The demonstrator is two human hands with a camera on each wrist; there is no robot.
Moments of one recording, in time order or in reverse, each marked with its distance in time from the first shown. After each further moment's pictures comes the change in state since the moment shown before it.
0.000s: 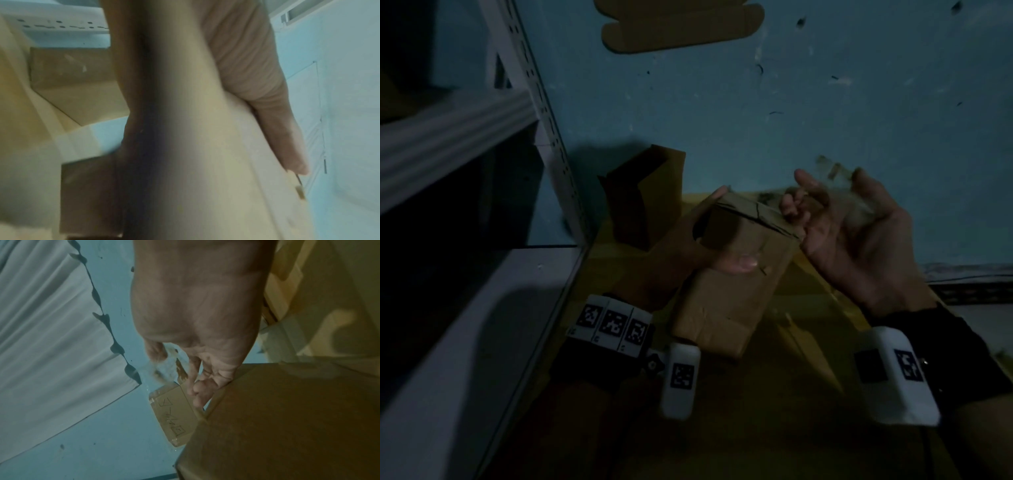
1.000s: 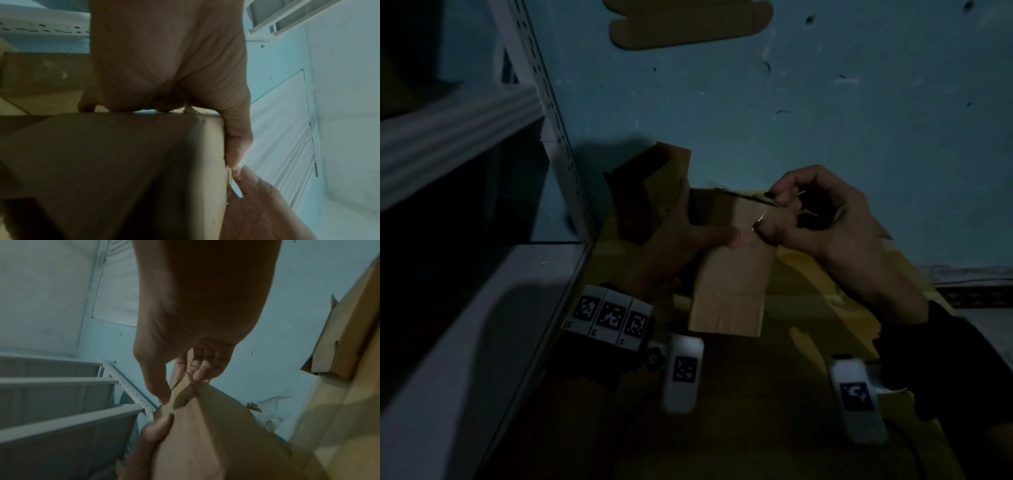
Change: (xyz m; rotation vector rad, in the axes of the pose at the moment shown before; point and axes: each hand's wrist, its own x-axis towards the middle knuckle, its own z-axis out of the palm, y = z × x) left_hand 0.016 -0.013 -0.016 0.055 0.272 -0.124; right_hand -0.006 0.018 0.023 -1.178 -0.099 -0.486
